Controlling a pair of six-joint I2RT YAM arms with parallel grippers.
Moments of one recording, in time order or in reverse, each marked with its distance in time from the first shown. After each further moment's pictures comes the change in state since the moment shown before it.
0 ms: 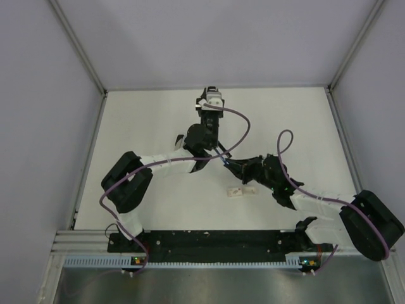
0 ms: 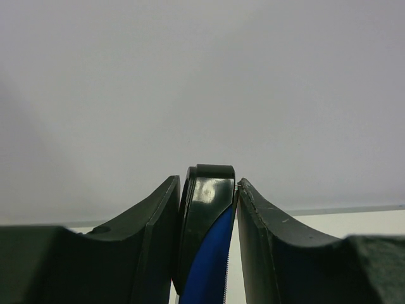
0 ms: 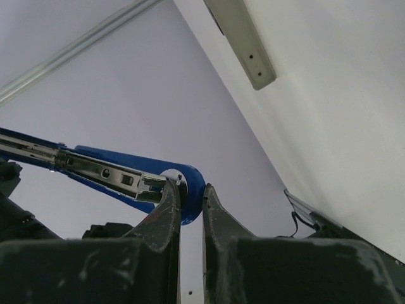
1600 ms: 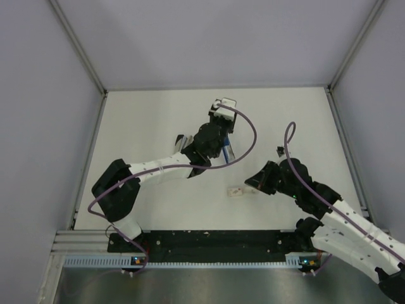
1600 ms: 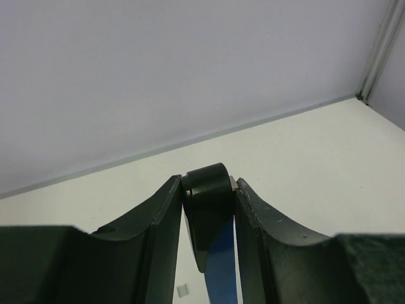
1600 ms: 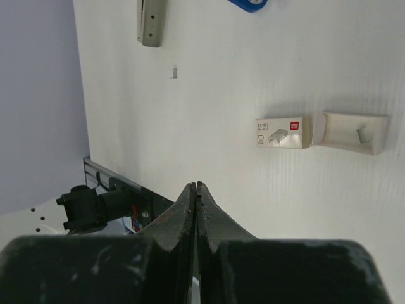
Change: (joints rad) left arm -0.066 -0.116 -0.002 -0.488 0.129 -0.212; right arm 0.031 -0.512 0.206 -0.948 0.051 -0.878
